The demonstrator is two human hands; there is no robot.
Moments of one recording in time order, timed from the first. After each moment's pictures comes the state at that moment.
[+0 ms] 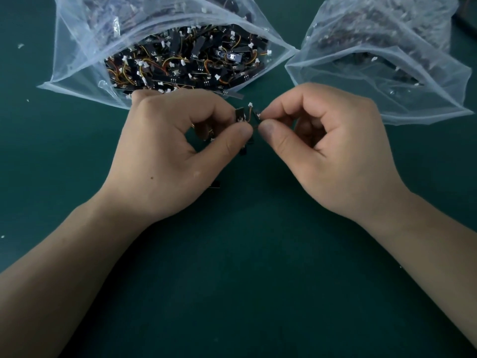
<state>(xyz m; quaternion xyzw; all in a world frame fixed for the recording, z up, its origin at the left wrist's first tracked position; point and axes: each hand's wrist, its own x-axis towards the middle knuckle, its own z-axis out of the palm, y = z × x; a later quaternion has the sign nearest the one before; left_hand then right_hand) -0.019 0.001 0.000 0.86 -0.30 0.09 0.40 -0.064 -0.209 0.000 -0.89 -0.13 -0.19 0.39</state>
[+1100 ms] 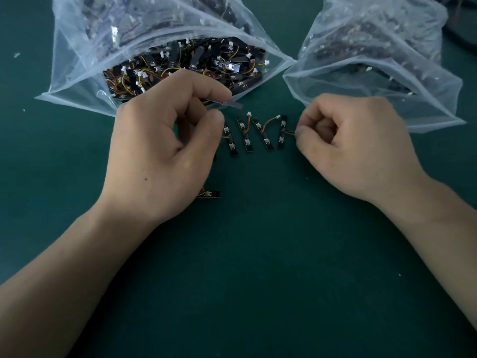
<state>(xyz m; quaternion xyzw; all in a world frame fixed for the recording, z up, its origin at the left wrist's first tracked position) -0.017 -0.003 -0.001 0.85 -0.22 0.12 0.46 -0.052 -0.243 -0.002 -0.96 0.00 -0.14 0.23</state>
